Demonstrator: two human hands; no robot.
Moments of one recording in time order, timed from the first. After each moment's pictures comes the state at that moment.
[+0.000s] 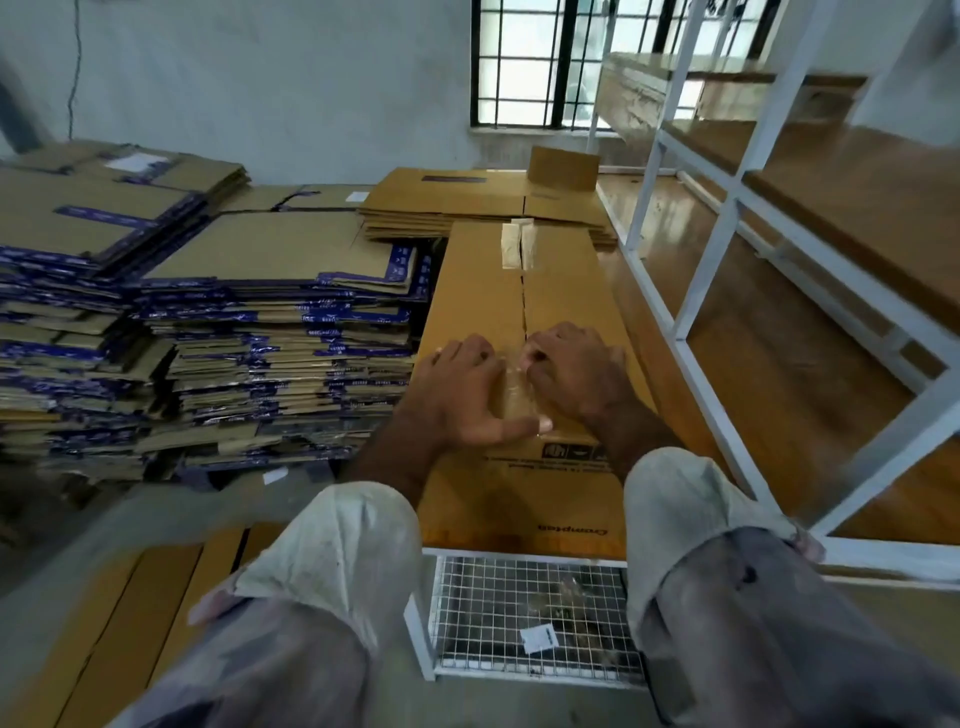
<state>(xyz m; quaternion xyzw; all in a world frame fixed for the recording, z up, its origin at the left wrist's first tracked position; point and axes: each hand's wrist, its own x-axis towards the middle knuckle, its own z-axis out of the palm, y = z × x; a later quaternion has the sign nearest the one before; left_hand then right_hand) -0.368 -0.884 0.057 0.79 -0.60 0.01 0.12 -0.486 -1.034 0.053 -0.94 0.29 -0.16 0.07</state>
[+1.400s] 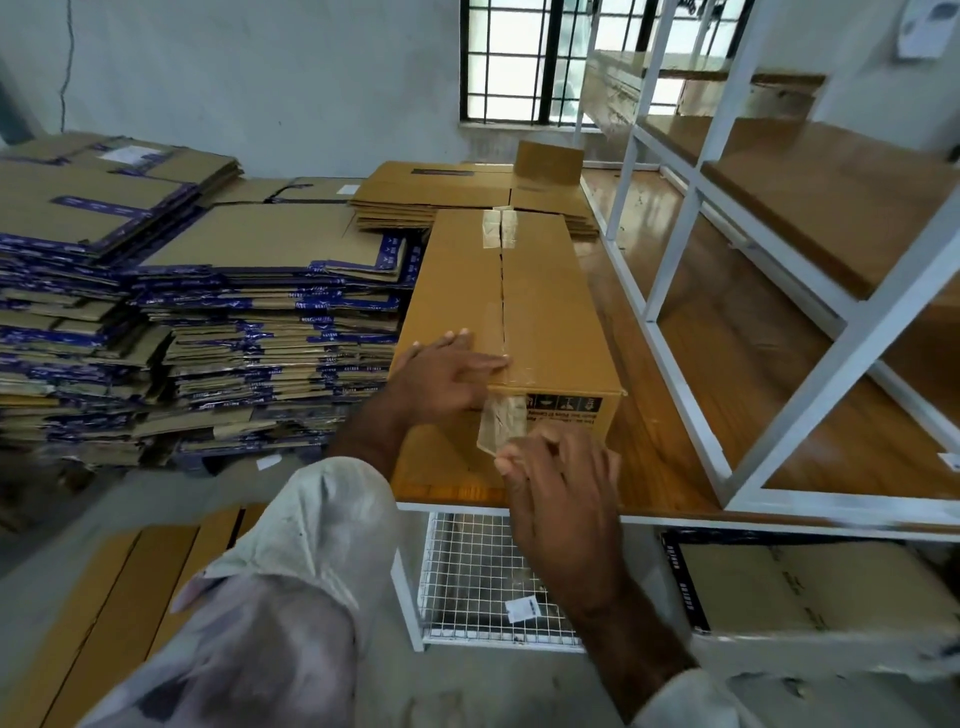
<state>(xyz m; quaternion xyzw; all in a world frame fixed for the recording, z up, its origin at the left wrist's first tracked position) -0.397 -0.852 0.063 0.80 -0.56 -0.14 0.18 -0.612 -0.868 0.007 -0.86 0.24 -0.45 0.01</state>
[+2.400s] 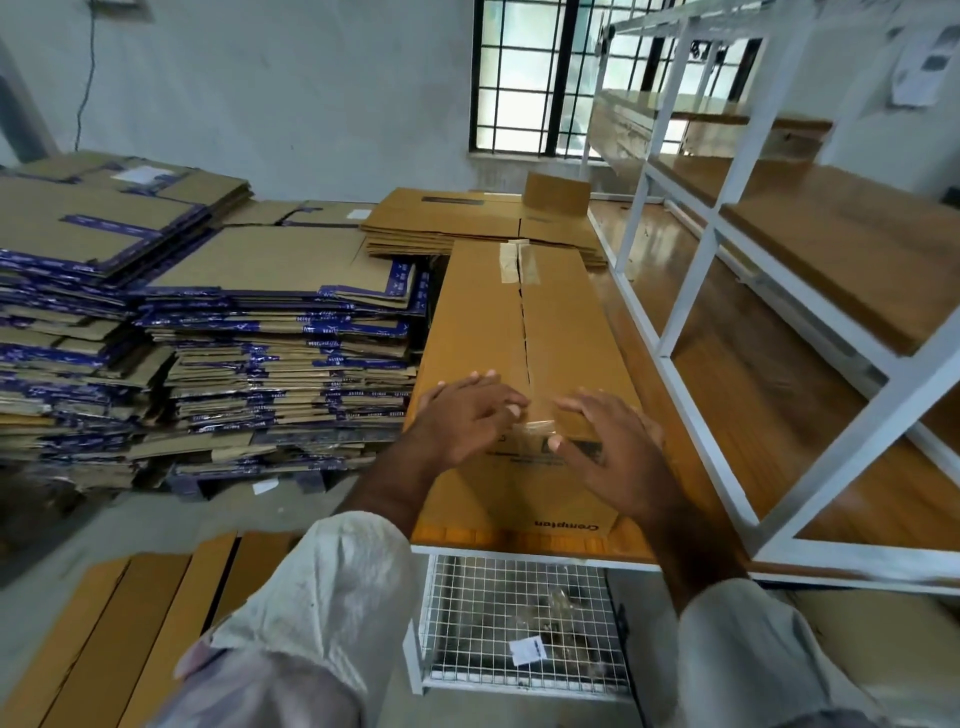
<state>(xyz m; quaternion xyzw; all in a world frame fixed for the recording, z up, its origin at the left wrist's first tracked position) -0.390 -0.853 0.059 0.77 -0.55 -0.15 0.29 -0.582 -0.985 0.030 -0.92 0.28 -0.22 0.17</state>
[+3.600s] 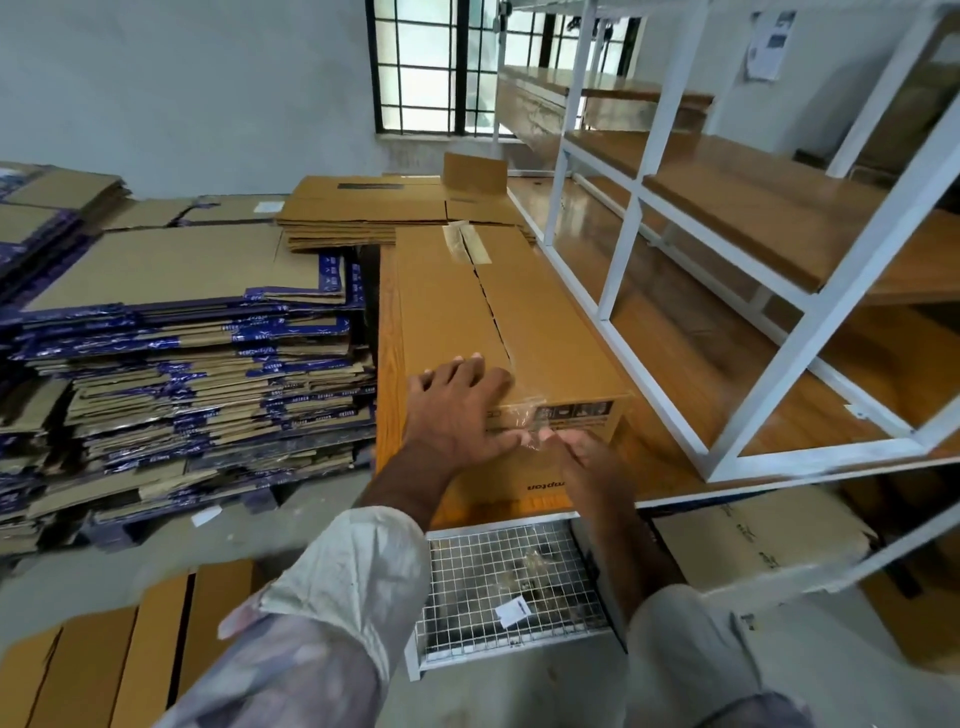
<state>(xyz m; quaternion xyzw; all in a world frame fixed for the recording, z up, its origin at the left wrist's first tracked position) -0.386 -0.847 0.042 0.77 -0.62 0.06 0.10 -0.571 -0.893 -0.003 -0.70 0.50 -0.33 0.39</state>
